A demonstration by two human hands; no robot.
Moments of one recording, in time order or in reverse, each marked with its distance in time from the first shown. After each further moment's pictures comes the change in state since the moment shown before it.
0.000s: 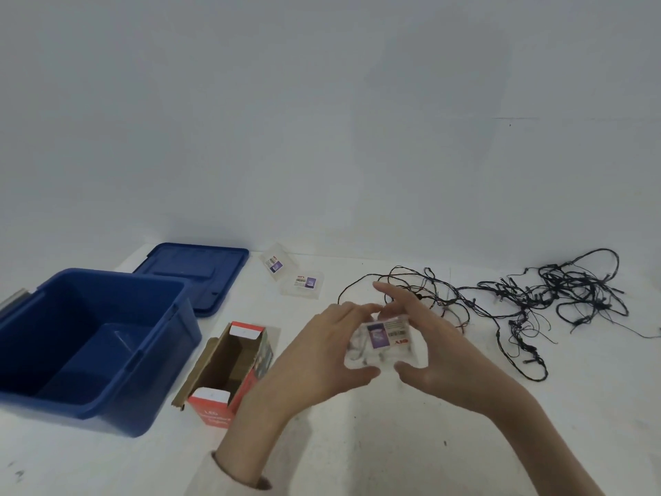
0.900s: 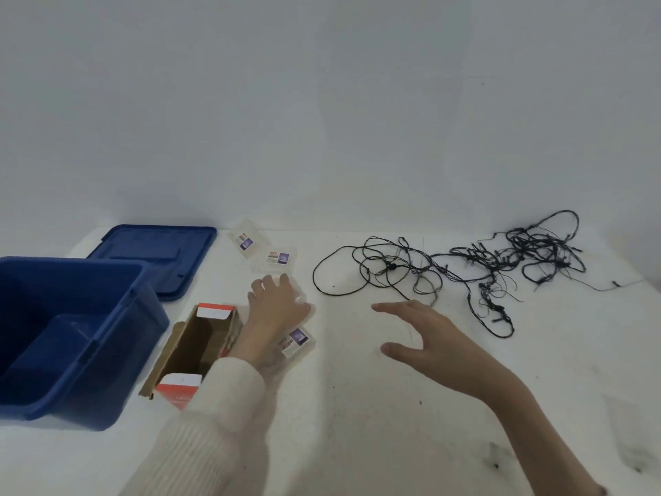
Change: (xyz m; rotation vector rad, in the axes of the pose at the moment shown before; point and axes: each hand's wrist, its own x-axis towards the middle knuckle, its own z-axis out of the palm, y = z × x) left_hand 0.054 -0.085 0.045 0.228 -0.151 -0.686; right_hand -0.024 0.037 0.014 -0.056 -0.020 0.227
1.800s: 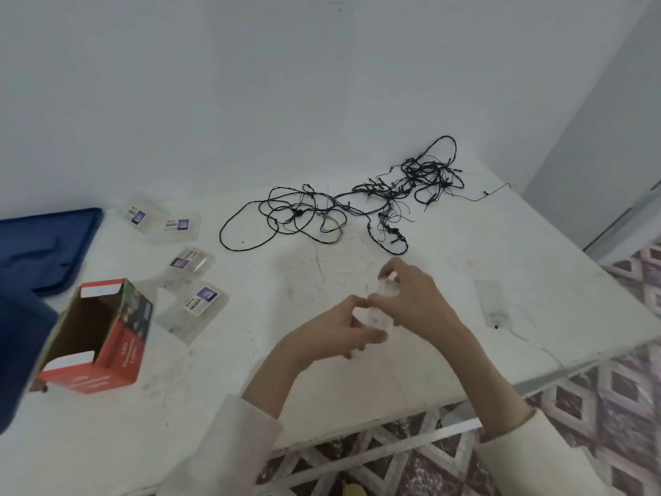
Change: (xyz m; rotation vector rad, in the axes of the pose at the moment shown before) left_hand -0.145 0.122 0.065 -0.516 -0.782 0.406; right_hand -0.083 0.053 -0.005 0.116 0.368 0.509
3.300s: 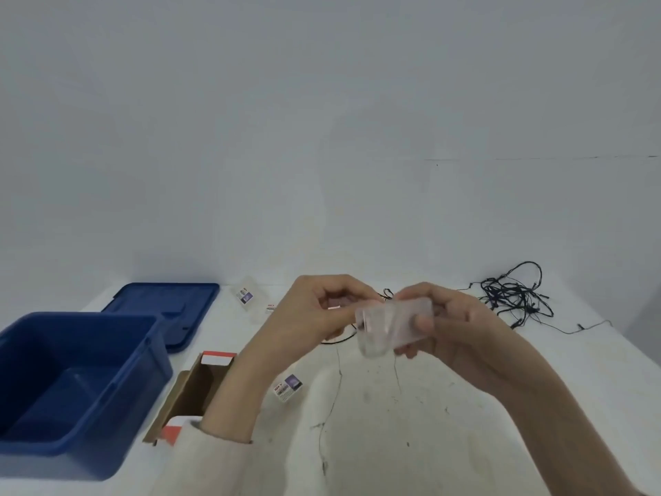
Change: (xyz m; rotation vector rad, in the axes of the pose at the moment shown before) left_hand -0.131 0.068 -0.122 -0.186 0.572 0.625; right_hand 0.000 -0.134 -0.054 1.019 -0.716 -0.454
